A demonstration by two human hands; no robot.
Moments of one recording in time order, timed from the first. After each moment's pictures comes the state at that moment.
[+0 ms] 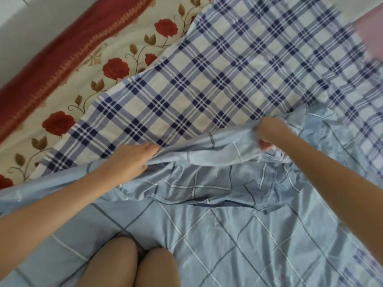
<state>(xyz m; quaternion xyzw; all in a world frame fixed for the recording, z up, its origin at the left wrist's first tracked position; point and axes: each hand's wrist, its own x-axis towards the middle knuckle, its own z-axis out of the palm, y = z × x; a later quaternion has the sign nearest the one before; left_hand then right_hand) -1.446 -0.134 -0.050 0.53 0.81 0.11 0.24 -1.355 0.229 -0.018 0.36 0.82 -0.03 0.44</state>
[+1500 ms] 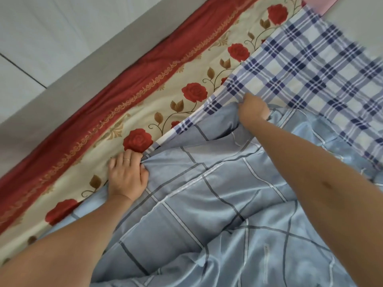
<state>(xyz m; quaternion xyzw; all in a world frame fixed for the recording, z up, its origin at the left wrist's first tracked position) -1.615 -0.111 -0.192 0.26 0.96 0.09 -0.04 -1.644 0.244 -0.129 0.42 0.90 -0.07 0.13</state>
